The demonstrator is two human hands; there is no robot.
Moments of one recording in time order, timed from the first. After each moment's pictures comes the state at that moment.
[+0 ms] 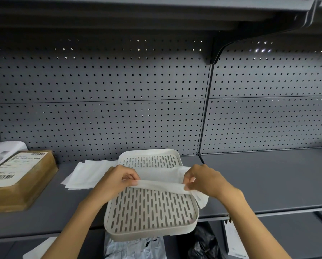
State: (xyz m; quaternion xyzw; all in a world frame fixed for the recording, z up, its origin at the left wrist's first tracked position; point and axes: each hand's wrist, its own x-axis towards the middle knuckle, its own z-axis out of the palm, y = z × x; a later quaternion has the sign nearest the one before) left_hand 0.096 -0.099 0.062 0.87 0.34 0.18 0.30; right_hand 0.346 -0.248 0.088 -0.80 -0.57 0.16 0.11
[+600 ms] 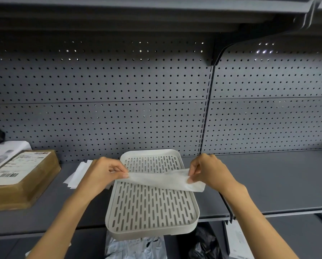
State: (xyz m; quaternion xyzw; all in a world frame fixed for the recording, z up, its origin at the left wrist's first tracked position) left_hand 0.071 -0.101 0.089 0.84 0.39 0.27 0.27; right_hand 0.351 -0.250 0.105 -0.81 -0.54 0.11 0.20
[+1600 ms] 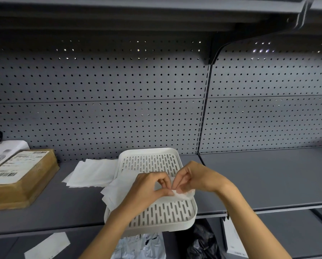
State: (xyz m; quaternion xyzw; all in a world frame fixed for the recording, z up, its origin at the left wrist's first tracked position) left_hand 0.152 -0.170 0.059 0.88 0.25 0.24 0.32; right_hand 0.344 -0.249 0.097 -0.67 -0.61 0.35 0.23
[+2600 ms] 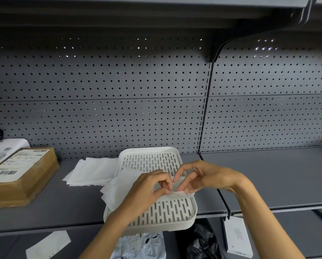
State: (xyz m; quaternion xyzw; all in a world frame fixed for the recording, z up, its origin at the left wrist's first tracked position) left_hand 0.150 -0.174 0.054 0.89 0.22 0.26 0.30; right_hand 0.364 -0.265 0.113 -0.60 -0.61 0.46 0.24
